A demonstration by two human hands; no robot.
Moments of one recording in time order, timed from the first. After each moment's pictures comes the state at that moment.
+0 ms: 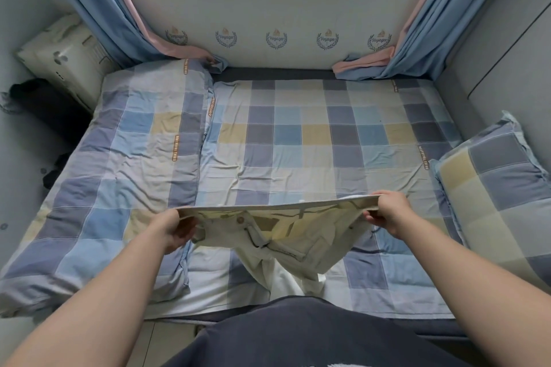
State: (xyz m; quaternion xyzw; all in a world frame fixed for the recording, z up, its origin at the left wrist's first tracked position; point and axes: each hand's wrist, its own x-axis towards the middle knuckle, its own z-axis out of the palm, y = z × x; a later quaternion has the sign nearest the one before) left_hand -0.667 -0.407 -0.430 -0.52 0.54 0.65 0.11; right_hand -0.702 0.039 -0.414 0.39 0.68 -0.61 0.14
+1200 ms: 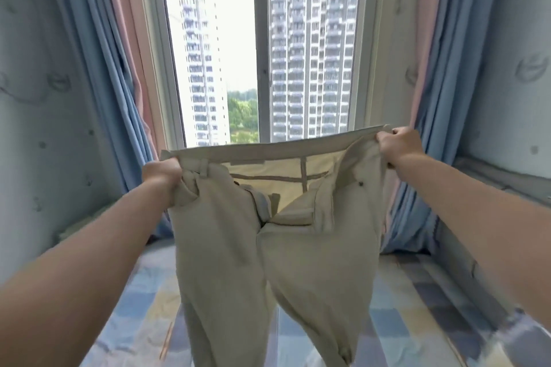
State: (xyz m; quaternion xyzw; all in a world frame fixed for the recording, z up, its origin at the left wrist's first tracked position) left_hand -0.857 -0.401 -0.019 -0.24 0.70 0.62 -0.25; right_hand -0.883 0.021 0.020 0.10 0.79 -0.55 -0.26
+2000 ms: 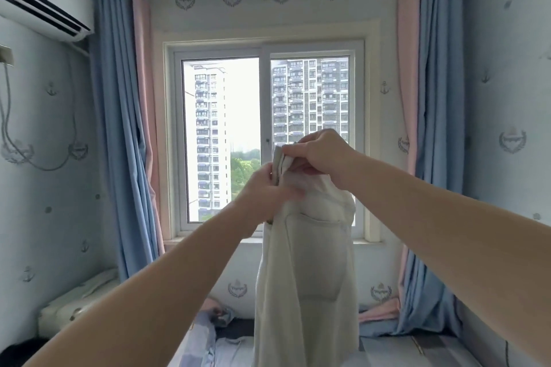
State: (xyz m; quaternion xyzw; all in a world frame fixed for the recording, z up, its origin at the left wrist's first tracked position) left_hand -0.795 -0.251 0.102 0.19 0.74 0.63 -0.13; right_hand -0.805 -0.109 0.169 -0.18 0.78 -0.57 -0.19
